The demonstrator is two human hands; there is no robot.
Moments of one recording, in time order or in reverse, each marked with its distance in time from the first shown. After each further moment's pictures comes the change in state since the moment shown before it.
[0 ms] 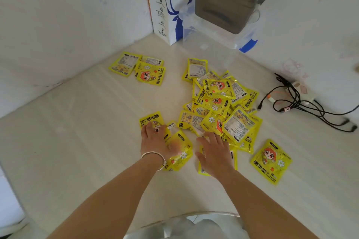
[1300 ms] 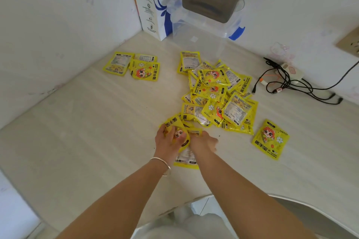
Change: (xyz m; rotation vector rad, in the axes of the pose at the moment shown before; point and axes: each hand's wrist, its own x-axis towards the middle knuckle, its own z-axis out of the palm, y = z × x) left_hand -0.037 0.000 0.003 -0.667 -0.139 0.082; right_hand 0.016 -0.076 -0.010 0.996 -0.107 0.973
